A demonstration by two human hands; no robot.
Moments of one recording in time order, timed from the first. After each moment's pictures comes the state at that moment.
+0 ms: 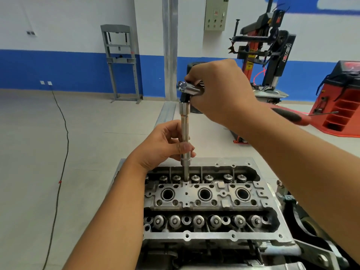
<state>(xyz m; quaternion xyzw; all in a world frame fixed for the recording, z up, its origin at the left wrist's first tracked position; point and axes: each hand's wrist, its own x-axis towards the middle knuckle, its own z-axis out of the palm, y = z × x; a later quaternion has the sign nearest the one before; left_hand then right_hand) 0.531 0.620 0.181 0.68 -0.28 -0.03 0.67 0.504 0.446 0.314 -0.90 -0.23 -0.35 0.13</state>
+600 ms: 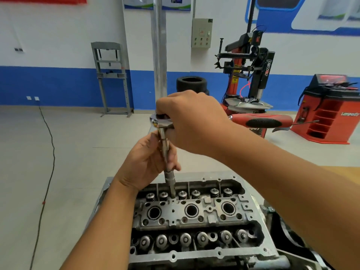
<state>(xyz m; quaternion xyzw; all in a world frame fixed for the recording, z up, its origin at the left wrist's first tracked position) 0.527 0.608 0.185 0.47 -0.37 -0.10 0.80 0.471 0.454 0.324 -0.90 -0.31 -0.30 -0.04</state>
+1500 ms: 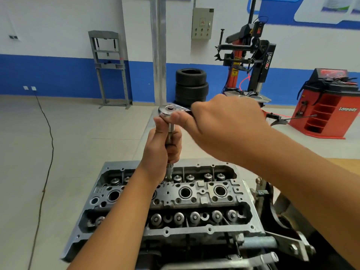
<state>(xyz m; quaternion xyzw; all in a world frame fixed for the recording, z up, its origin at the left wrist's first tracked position) 0.483 0.555 0.192 0.58 -0.27 0.07 0.76 0.430 0.407 0.297 -0.91 -0.19 -0.36 -0.09</state>
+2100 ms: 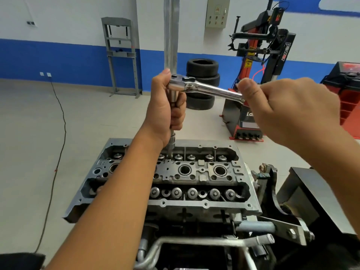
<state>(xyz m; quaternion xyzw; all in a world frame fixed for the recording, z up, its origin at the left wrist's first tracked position) 0.483 0.546 0.222 0.58 -0.21 0.07 0.79 0.431 0.314 0.273 -0.92 -0.06 -0.39 0.00</state>
